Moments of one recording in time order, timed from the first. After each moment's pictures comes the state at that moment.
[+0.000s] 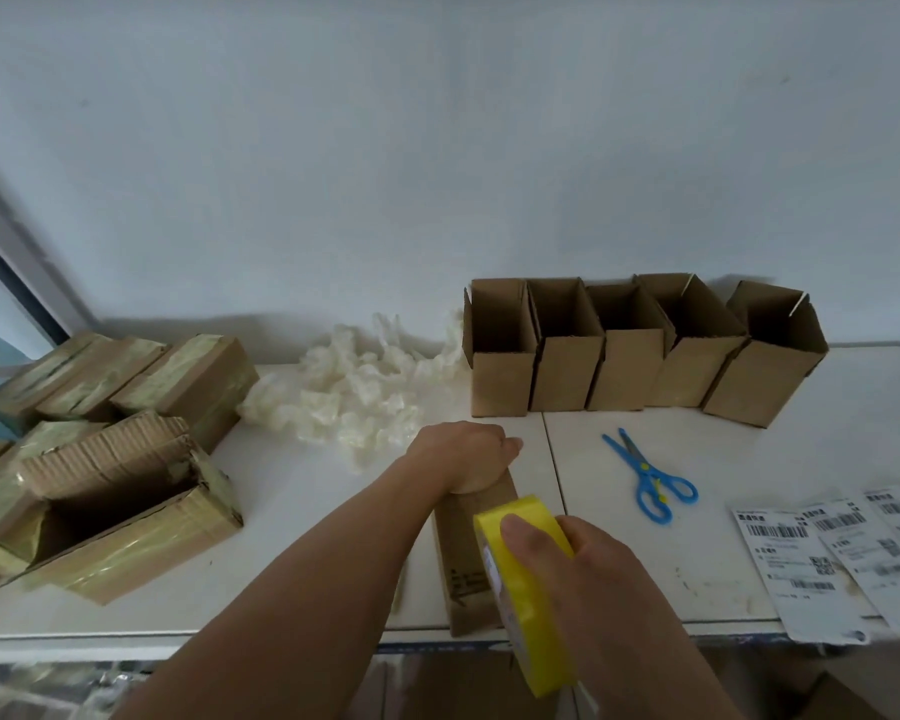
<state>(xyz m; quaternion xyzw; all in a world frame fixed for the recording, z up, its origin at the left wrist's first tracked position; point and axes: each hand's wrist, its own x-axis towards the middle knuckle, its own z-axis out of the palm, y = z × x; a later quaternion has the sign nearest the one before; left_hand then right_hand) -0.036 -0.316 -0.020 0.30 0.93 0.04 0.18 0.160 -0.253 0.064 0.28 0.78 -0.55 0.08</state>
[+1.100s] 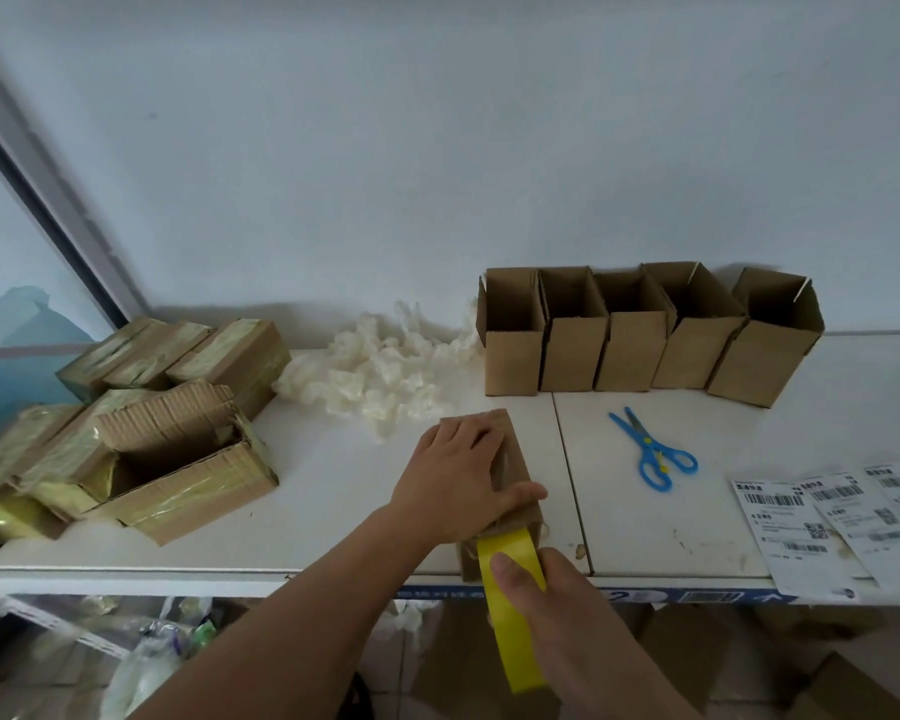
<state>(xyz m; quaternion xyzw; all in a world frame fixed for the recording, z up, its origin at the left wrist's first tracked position) 0.051 -0.366 -0.023 0.33 0.94 0.09 0.00 0.197 -0.269 0.003 0.25 0.78 -0.54 0.17</state>
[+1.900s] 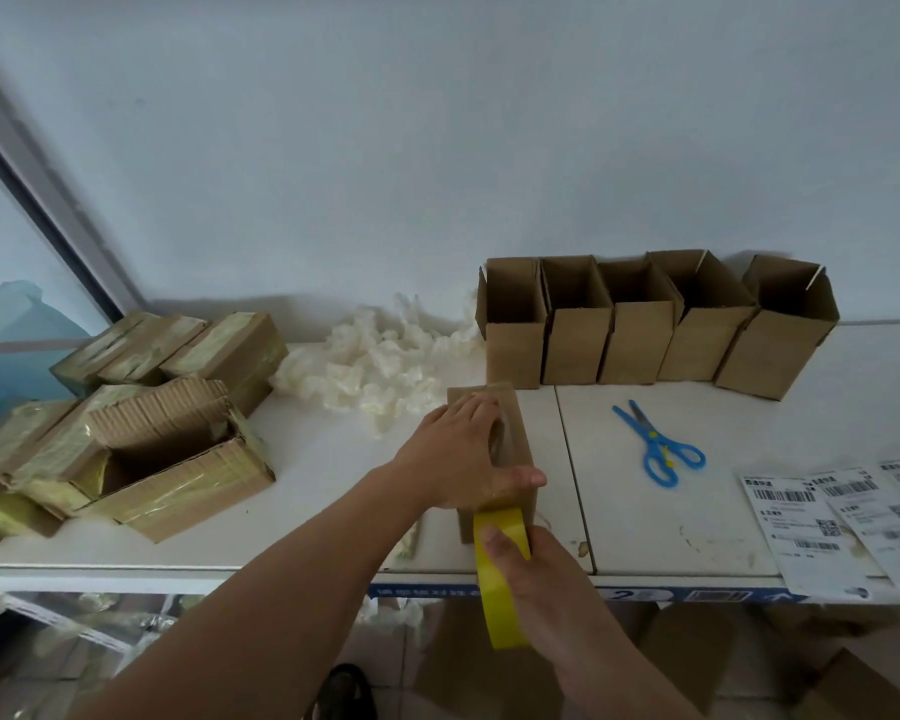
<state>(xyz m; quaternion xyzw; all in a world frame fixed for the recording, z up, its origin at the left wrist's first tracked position) 0.025 -0.356 -0.016 0.33 0.93 0.11 0.08 0.170 -0.269 -0.021 0.26 0.77 -0.57 0.14</state>
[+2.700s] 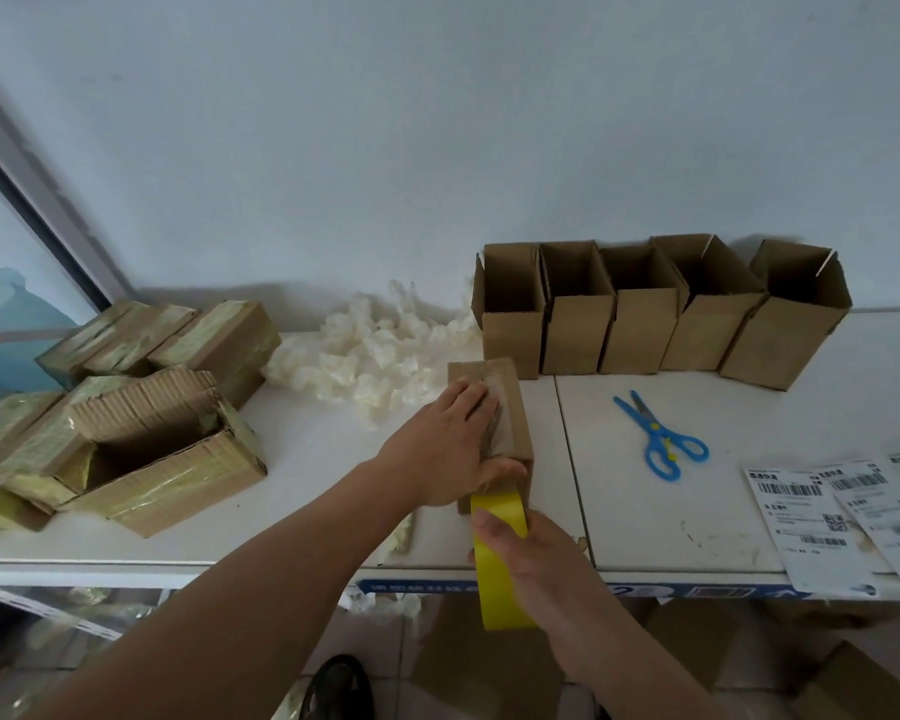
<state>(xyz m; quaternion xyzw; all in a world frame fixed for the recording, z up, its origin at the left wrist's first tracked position) 0.010 -0.363 -0.031 0.38 0.92 0.01 0.03 0.155 -0.260 -0.037 0.24 0.73 -0.62 0.13</state>
